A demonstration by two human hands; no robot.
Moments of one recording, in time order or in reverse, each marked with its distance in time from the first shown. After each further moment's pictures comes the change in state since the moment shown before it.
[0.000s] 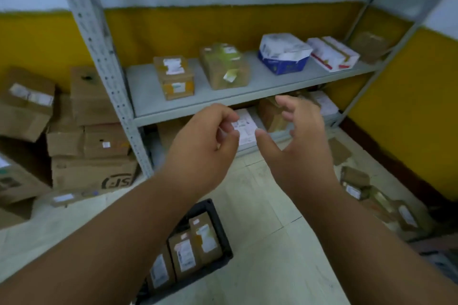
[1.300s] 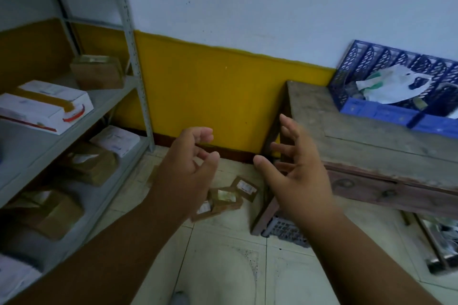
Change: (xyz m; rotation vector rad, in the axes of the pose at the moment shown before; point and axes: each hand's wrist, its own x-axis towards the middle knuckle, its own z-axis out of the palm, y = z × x) left_hand 0.270 0.343 0.587 -0.524 -0.662 0.358; right_hand 0.096 0.443 -0.453 -0.112 0.586 0.543
